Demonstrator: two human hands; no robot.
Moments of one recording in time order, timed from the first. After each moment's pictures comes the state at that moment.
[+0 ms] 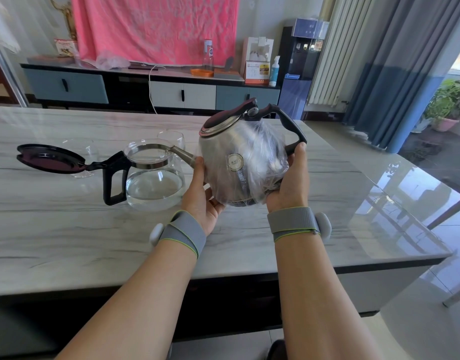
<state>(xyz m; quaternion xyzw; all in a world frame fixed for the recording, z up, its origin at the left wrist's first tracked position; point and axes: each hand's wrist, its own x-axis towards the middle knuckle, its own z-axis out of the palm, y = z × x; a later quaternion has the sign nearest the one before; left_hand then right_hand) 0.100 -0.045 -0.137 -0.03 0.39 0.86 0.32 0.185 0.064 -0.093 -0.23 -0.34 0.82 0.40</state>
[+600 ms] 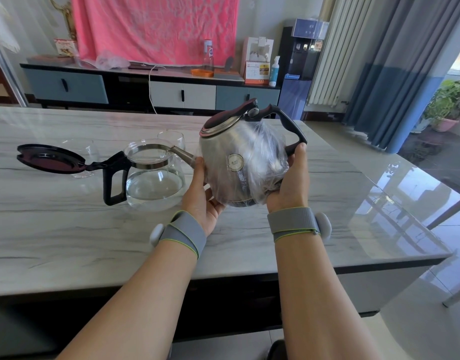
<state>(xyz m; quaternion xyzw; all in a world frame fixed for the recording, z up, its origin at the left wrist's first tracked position) 0.101 -0.046 -0.136 -0.03 0.39 0.86 0.33 0.186 0.064 -0.093 -0.23 -0.35 0.82 0.39</state>
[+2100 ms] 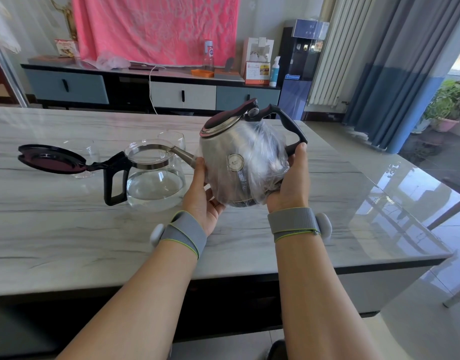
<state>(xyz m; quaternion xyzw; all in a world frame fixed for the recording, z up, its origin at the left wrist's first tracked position) 0.100 -0.044 -0.137 -0.03 0.39 0.86 0.32 0.188 0.059 -0.088 -0.23 -0.33 0.82 0.40</state>
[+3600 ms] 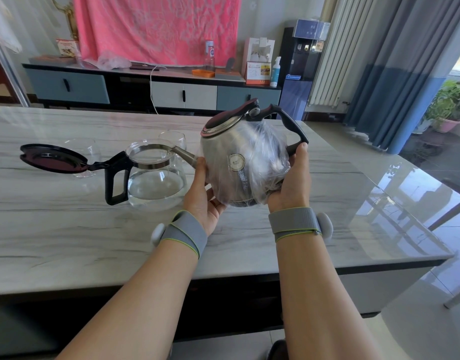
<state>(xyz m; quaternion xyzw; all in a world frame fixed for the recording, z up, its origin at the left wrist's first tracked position) 0.097 -0.044 -0.140 -0.03 0.39 0.86 0.32 0.188 0.061 -0.089 -0.24 -0.34 0.82 0.40</state>
